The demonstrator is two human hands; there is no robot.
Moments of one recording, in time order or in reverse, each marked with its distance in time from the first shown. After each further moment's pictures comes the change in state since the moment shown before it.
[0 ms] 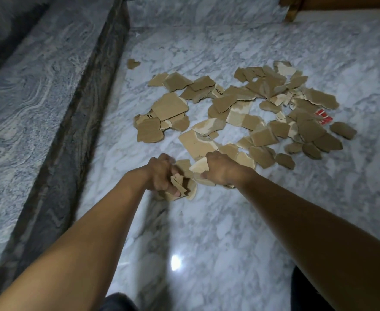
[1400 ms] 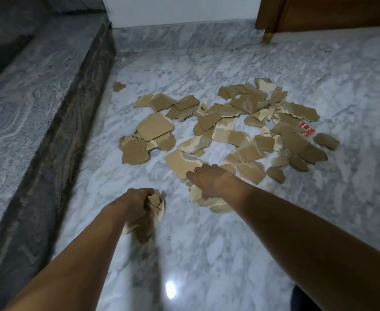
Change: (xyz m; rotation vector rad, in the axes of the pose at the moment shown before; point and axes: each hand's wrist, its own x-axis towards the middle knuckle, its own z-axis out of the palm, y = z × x) left_hand -0.002 -0.009 0.014 0.174 0.134 0.033; right_hand 0.024 0.015 -0.014 -0.558 -0.070 -0.265
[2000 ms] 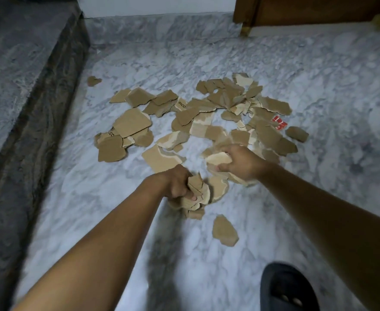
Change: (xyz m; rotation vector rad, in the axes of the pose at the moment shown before) left_hand 0.070 0.132 -0.020 -0.259 -0.248 0.126; right_hand -0.099 0.100 0.023 0.925 0.322 0.331
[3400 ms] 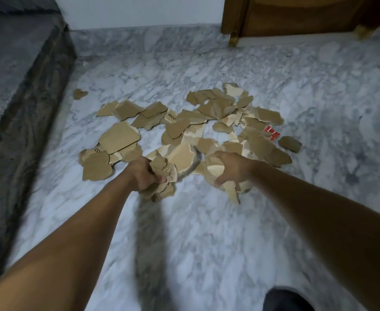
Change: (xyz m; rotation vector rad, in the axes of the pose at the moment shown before) left_hand 0.014 -0.040 -0.055 -0.199 0.419 -0.176; right_hand 0.053 0.028 -0.008 -0.211 -0.113 0.070
